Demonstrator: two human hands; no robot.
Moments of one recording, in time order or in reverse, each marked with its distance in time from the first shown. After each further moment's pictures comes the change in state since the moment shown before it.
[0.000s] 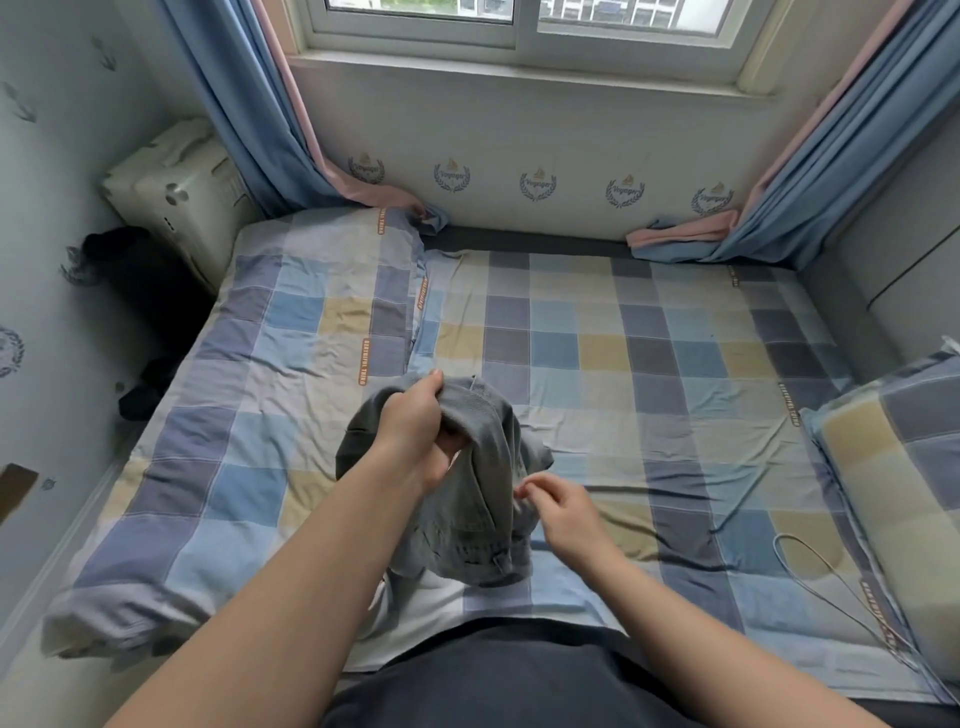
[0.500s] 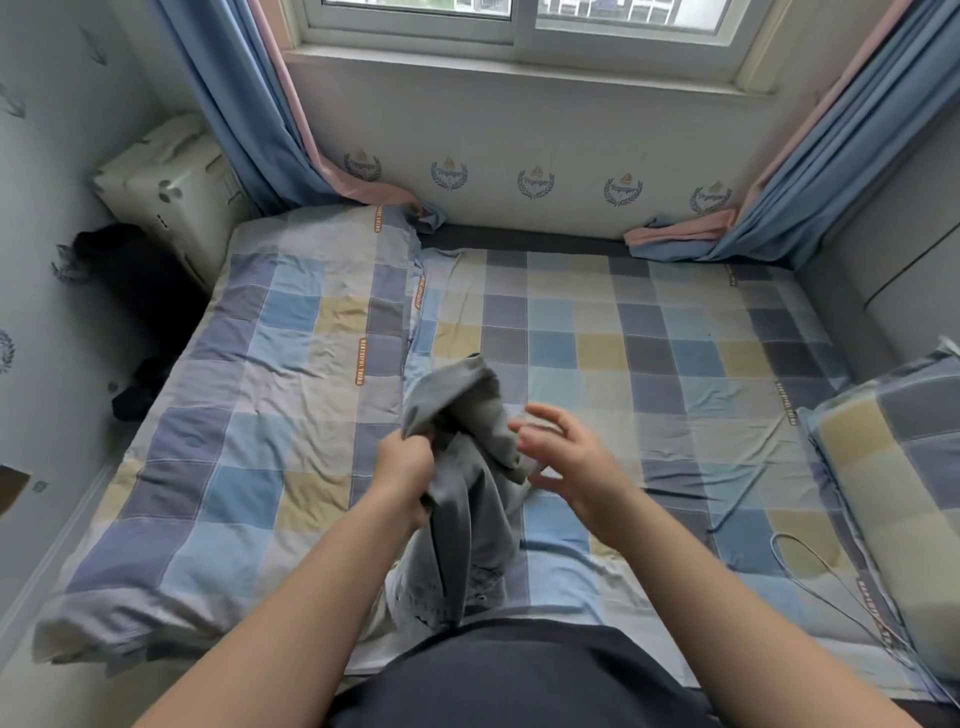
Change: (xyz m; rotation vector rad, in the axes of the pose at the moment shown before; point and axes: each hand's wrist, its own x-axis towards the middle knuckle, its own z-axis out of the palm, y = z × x) left_hand 0.028 -0.036 -0.044 0.404 0.155 0.096; right_hand 0.009 -0.071 -0.029 0.469 -0.199 0.112
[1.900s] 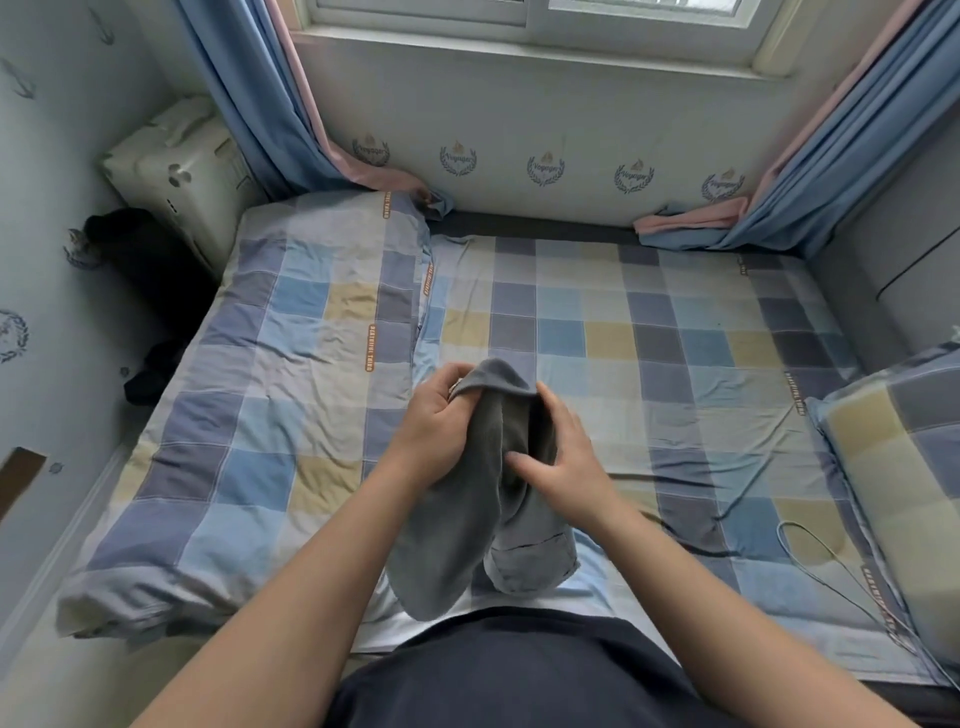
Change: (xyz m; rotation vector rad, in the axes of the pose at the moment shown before) left_hand -0.021 0.029 -0.011 0.310 -0.369 0.607; right_hand -0.007 0.025 0.023 -0.600 0.145 -0.199
